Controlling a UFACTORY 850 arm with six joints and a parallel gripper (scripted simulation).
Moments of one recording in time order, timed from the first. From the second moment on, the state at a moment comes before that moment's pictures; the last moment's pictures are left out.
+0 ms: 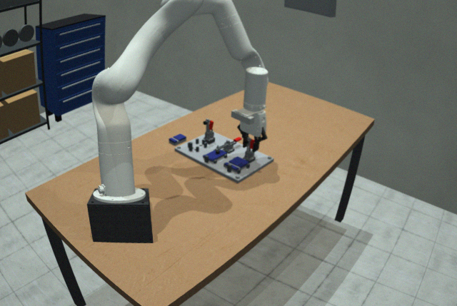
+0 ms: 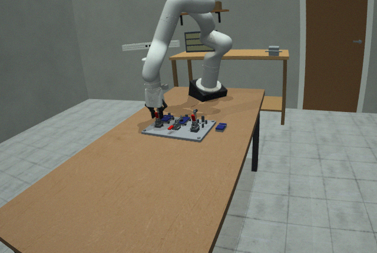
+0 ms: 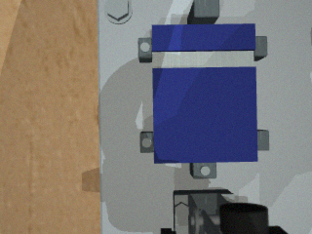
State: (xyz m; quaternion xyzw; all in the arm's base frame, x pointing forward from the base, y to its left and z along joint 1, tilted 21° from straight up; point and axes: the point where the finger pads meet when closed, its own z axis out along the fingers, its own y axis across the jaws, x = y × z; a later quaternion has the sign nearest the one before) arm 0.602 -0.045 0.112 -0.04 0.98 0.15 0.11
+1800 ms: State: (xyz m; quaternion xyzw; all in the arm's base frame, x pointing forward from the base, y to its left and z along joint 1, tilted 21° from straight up) arm 0.593 -0.060 0.159 -0.04 0.98 0.14 0.11
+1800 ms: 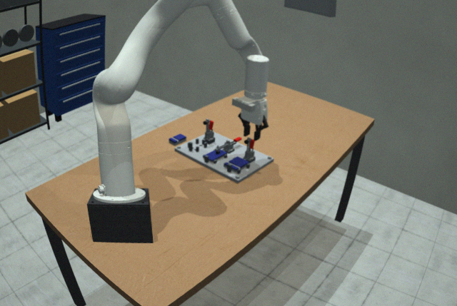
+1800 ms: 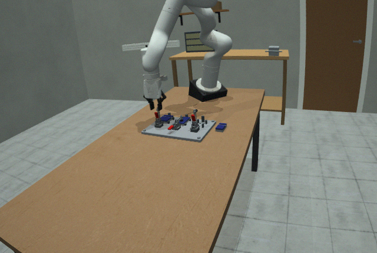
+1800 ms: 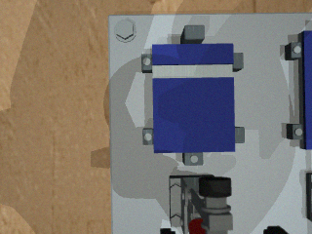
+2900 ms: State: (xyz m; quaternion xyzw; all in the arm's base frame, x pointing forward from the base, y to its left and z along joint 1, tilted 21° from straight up) arm 0.594 -0.058 0.153 -0.04 0.98 0.14 0.11
